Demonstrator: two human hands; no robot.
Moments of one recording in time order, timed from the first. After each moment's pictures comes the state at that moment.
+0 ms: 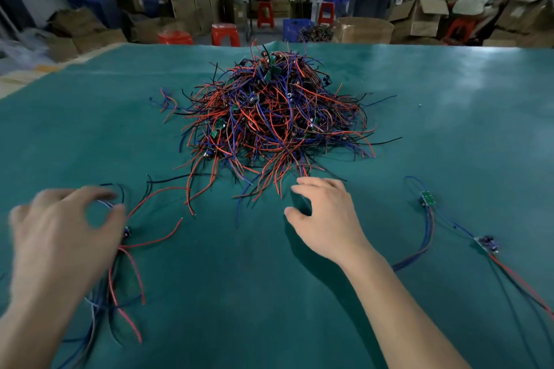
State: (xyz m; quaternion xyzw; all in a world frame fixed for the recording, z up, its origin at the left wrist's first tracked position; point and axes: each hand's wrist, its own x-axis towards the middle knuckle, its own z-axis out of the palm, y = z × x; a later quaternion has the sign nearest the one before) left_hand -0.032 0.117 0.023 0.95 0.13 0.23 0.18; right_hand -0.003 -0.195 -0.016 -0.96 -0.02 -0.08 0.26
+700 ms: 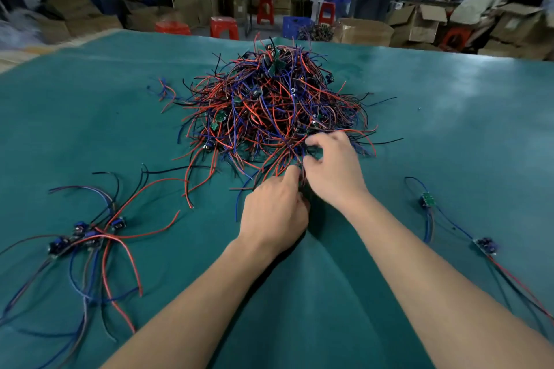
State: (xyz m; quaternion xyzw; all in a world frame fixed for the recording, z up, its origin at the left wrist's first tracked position) left_hand 0.021 -0.081 -0.027 0.93 -0.17 0.20 0.26; right_hand 0.052 -0.203 0.017 -0.94 0.03 -0.14 0.32
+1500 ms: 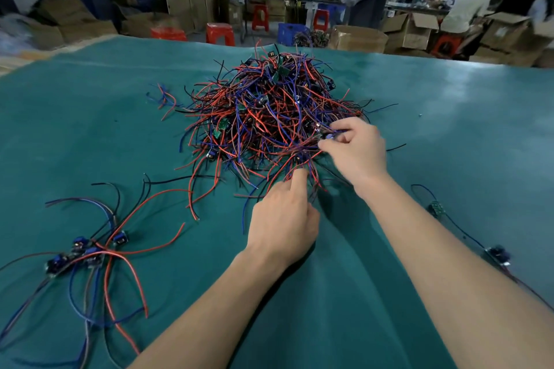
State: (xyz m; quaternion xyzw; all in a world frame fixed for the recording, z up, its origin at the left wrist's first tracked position) left_hand 0.021 -0.079 -0.024 0.92 -0.19 0.19 0.30; right_hand 0.086 -0.224 0.029 -0.84 0.13 -0.23 0.47
